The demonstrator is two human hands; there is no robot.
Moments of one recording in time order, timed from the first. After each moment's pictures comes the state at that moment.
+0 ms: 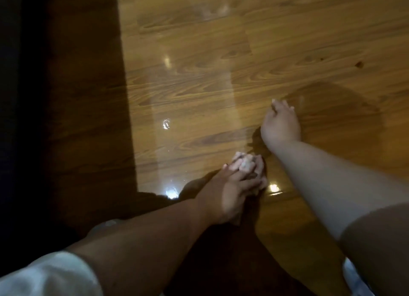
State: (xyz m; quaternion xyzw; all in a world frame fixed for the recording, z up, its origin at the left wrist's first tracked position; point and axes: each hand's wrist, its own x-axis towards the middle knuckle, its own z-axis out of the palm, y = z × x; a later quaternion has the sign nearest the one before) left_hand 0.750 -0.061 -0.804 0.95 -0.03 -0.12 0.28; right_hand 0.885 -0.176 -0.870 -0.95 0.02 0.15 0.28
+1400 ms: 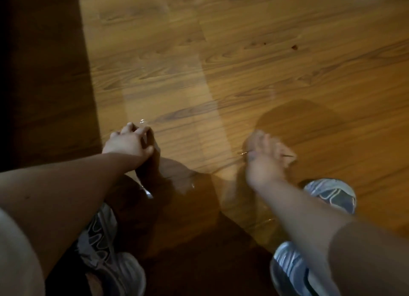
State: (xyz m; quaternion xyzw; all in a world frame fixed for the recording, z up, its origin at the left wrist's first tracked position) left_hand 0.704 0.019 -0.872 0.93 0.23 -0.27 0.06; right_hand 0.753 -0.303 -0.876 -0.96 -0.01 0.25 0.08
